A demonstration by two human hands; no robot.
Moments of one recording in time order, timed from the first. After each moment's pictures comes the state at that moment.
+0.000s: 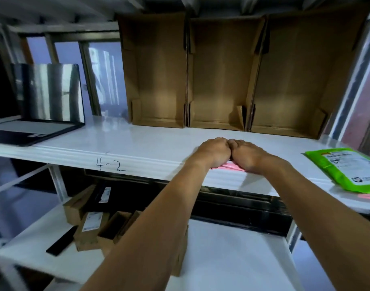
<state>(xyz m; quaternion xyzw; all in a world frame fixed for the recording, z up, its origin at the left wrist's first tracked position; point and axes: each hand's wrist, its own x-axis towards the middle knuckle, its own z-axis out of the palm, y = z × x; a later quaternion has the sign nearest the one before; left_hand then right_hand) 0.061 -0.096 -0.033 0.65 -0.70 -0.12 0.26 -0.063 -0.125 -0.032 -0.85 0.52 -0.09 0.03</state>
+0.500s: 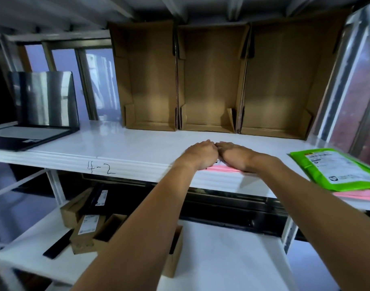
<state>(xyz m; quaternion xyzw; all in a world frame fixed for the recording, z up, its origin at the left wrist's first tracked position) 0.049 -0.093 -0.029 0.69 -0.69 -0.09 0.20 -0.084 -0.130 -0.026 -0.87 0.48 -0.08 0.09</state>
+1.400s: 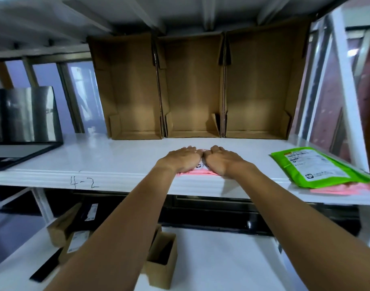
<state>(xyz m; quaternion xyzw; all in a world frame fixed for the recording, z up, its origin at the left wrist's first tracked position) 0.061 -0.105 -0.025 0.68 -0.72 -0.07 0.08 -0.085 -0.123 -0.028 -0.85 0.52 -0.06 0.02</state>
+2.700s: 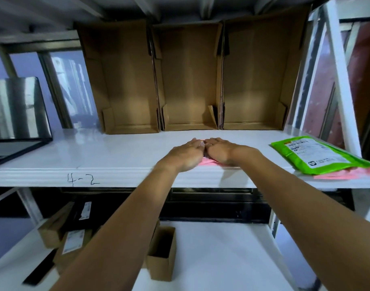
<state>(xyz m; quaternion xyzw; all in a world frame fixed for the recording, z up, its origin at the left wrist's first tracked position) 0.062 -0.079 -0.026 0.64 -0.75 -0.11 0.14 -0.074 -0.127 -0.021 -0.82 0.56 -0.05 0.10</state>
